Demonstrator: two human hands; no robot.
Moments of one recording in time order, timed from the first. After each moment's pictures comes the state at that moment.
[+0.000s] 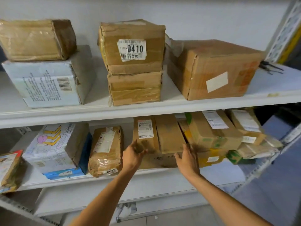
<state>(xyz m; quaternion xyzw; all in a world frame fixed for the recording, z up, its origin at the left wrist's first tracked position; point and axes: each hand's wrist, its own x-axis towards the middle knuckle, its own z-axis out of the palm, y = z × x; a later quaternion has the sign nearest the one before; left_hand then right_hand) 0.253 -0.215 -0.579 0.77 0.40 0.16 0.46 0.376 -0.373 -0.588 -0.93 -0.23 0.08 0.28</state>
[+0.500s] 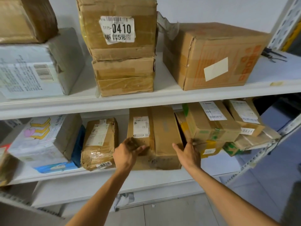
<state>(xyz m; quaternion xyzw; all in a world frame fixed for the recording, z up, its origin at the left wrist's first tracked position) 0.252 -0.222 -0.592 0.80 0.45 0.17 0.36 0.393 -0.386 -0.596 -0.93 -0.15 0.13 0.31</state>
